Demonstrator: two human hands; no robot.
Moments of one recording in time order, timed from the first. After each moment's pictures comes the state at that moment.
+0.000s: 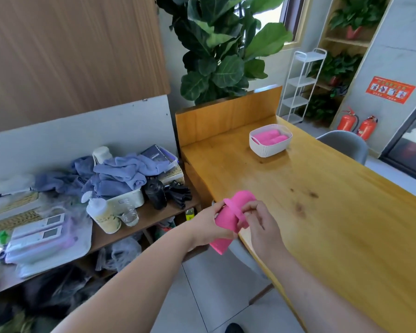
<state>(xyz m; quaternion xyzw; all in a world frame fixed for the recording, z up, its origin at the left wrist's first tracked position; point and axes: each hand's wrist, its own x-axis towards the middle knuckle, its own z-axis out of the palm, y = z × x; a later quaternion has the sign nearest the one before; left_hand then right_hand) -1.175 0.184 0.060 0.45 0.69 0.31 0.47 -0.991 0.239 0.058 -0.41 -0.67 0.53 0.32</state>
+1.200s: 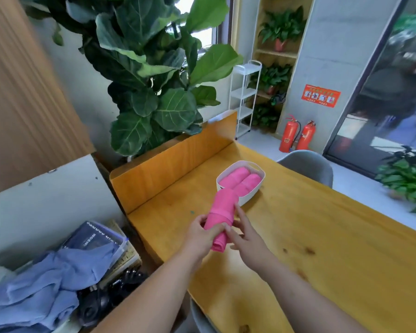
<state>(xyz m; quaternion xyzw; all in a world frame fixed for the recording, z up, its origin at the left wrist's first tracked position) -1.277 0.501 0.016 0.34 0.63 0.49 0.50 -1.114 0.517 0.033 -0.48 -0.61 0.55 0.29</state>
